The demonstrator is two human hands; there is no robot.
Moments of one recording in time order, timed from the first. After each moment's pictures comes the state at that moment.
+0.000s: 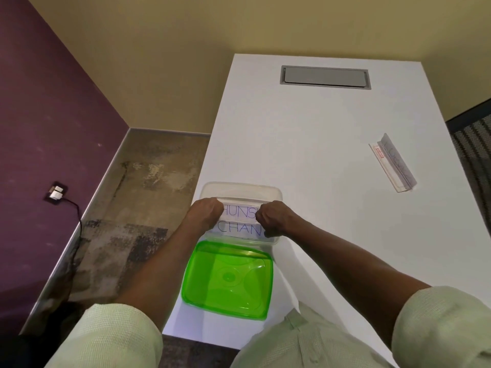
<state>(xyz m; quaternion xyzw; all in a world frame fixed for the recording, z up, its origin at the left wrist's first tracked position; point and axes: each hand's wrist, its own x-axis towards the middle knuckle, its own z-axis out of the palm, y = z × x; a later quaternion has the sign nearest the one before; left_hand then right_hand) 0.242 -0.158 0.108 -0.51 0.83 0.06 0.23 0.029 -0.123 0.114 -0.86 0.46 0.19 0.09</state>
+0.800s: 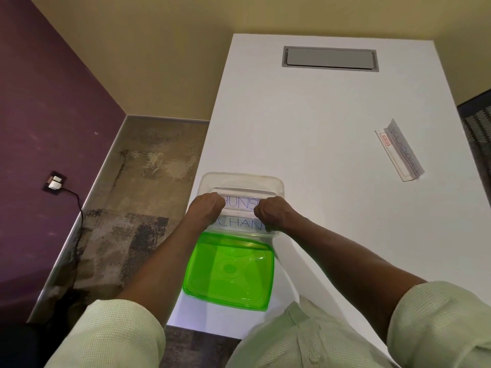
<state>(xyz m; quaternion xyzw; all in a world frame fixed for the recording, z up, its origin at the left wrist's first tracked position) 0.241 -0.153 0.096 -0.49 0.83 0.07 0.23 0.034 -0.122 0.099 -0.85 0.47 0.21 0.10</state>
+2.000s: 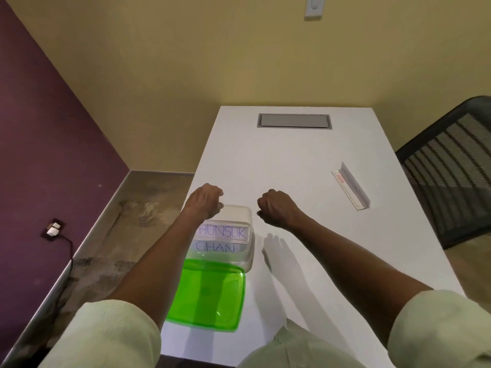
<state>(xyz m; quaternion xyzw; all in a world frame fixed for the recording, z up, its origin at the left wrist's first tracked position) 0.159 -0.151 0.203 -0.60 0.79 0.11 0.02 -0.064 -0.098 0.187 -0.84 0.55 0.02 -0.03</state>
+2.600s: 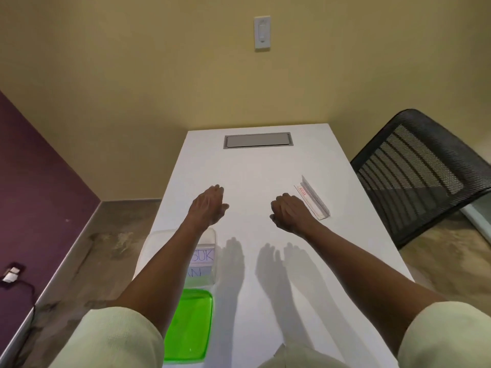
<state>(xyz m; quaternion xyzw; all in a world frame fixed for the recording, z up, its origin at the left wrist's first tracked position) 0.034 -0.154 0.227 -0.54 0.84 0.05 -0.02 -0.202 -0.071 0.205 -0.77 0.63 0.00 -0.07</state>
